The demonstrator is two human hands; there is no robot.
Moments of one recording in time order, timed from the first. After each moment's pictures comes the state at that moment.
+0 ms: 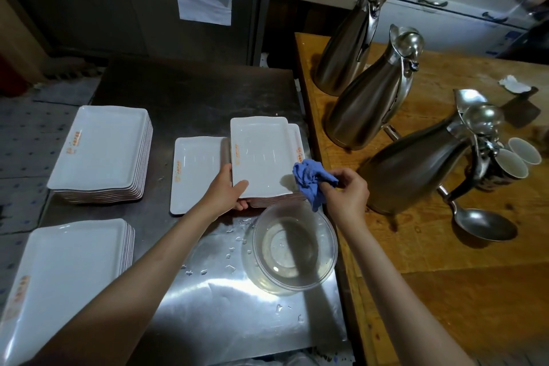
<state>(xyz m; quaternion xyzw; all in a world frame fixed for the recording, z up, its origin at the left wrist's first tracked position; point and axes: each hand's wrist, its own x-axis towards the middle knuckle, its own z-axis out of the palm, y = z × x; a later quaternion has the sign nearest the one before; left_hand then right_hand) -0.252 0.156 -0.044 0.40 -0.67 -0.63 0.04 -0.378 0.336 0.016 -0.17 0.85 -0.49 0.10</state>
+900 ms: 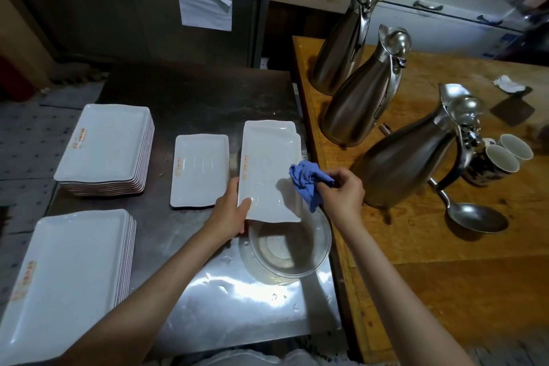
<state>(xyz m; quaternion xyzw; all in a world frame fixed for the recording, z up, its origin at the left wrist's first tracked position) -0.220 0.212 -0.045 0.37 -0.76 -0.54 0.06 -0.370 0.352 0.017 -0.19 0.84 -0.49 0.10</state>
